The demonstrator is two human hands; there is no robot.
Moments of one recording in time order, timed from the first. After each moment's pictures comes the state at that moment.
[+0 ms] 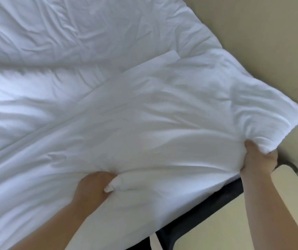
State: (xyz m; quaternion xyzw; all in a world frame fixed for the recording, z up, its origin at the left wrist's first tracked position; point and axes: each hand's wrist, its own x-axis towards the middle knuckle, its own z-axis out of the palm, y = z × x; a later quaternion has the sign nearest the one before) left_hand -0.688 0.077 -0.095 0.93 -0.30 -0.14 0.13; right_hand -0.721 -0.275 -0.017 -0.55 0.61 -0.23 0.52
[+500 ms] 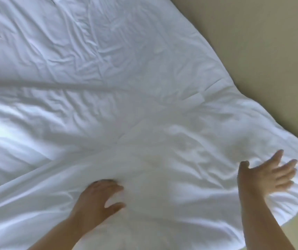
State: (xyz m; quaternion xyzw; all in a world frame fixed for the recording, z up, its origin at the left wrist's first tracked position) left_hand -0.691 0.085 -0.067 0.92 -0.28 -0.20 0.18; right_hand -0.709 -0.263 -0.027 -0.81 0.56 -0.11 0.17
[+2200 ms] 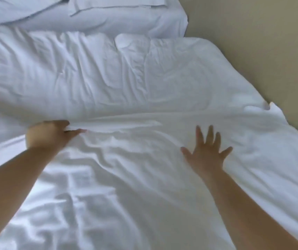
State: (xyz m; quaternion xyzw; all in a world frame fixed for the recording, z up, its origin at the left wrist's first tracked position) left_hand -0.396 0.237 -0.045 0.99 0.14 0.03 0.07; right_hand -0.411 -0.107 -0.037 -0.98 0.15 0.15 0.02
